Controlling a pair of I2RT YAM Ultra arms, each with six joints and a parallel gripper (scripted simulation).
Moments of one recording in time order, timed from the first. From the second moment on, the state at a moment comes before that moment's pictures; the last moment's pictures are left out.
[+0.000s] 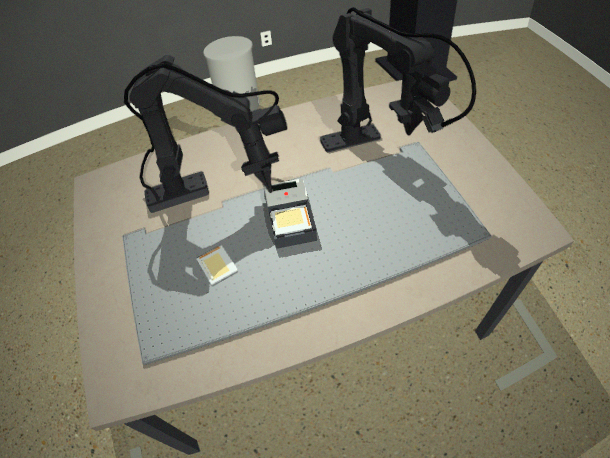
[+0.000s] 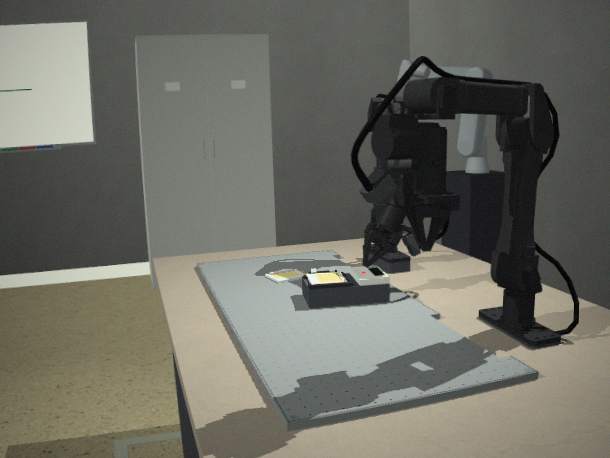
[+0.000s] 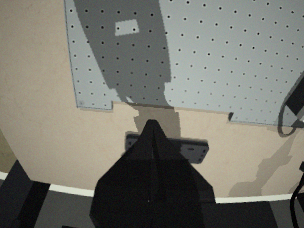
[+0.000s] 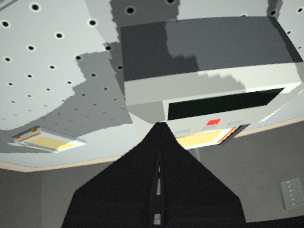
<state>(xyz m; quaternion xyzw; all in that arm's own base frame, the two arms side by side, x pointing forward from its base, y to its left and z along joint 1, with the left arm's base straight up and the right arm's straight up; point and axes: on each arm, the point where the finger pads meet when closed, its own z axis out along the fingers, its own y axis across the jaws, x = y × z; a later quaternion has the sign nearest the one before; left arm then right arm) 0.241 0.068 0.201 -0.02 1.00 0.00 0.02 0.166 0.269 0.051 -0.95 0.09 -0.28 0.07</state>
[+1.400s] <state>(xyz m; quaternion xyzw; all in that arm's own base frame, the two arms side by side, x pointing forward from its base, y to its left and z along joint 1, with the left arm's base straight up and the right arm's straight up) 0.242 0.066 0.200 0.00 1.00 0.00 0.01 0.166 0.269 0.051 -0.95 0.09 -0.28 0.07</state>
